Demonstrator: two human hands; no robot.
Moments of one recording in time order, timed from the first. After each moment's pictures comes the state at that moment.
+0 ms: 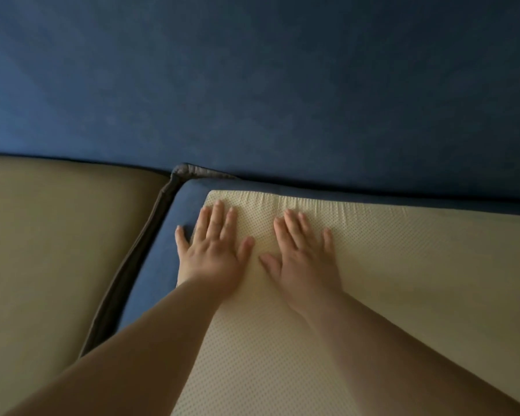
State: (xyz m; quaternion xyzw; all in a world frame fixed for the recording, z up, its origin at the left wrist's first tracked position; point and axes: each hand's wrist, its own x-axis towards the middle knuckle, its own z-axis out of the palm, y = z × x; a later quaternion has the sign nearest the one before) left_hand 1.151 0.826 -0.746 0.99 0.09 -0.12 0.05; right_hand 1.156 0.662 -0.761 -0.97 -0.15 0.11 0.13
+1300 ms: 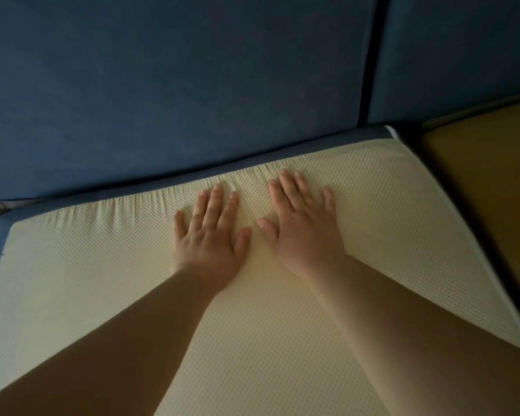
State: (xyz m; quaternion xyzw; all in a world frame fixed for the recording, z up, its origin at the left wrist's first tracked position) left_hand 1.167 0.558 -0.762 0.98 -0.12 -0.15 0.00; right_hand 1.151 0.392 -0.765 -0.99 -0.01 0.10 0.13
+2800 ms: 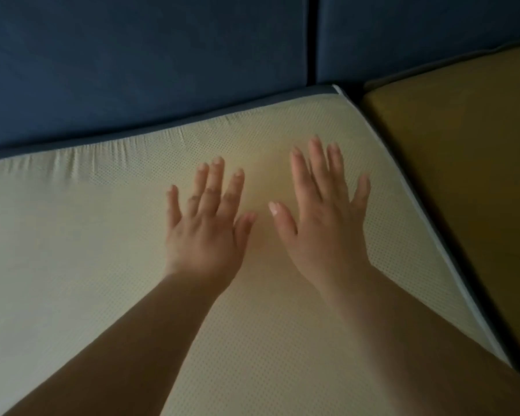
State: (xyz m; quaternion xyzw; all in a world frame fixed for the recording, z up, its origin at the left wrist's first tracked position) left_hand 1.047 0.519 -0.736 0.98 -0.18 -0.03 0.06; right_hand 1.013 0.352 -0.729 -0.99 0.08 -0.03 0.14
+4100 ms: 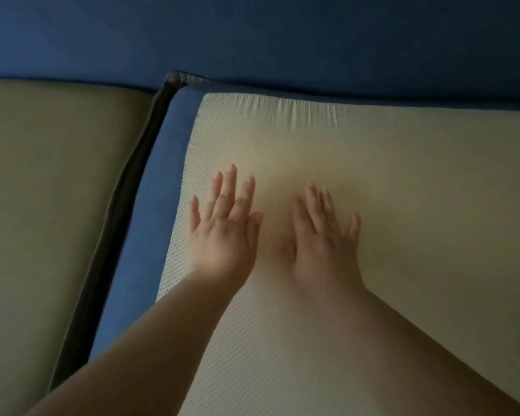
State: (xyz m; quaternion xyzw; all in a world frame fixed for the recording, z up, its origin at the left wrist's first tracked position) left_hand 0.993 0.790 -0.708 0.98 0.01 -0.02 0.18; right_hand 0.989 0.637 -0.736 -0.99 -0.09 0.03 0.14
